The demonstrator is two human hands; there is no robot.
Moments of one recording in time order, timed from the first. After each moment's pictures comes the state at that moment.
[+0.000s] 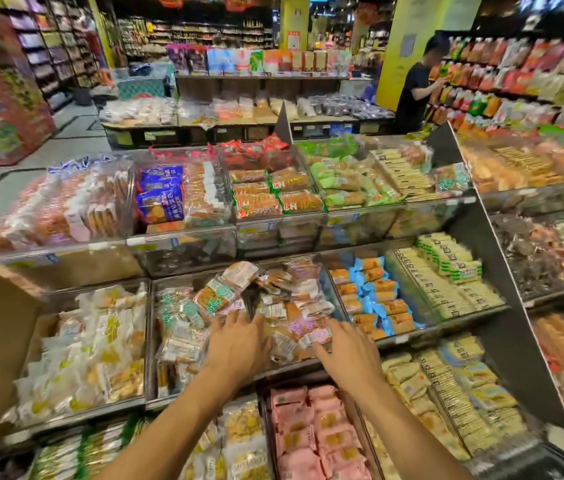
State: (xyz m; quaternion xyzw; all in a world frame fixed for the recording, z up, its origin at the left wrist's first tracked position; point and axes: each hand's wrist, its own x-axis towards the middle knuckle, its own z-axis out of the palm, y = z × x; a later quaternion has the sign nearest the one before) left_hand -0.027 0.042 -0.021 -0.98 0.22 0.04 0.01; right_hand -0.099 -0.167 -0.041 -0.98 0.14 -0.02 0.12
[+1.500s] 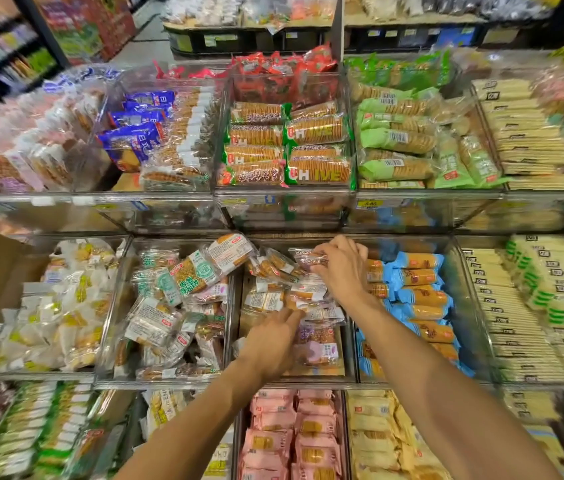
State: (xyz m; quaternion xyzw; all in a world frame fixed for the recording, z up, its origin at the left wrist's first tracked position) left_hand 0.058 -0.095 -0.136 -0.96 0.20 0.16 -0.12; right_hand 0.169 -0.280 -0.133 -0.98 -0.02 -0.09 0.19
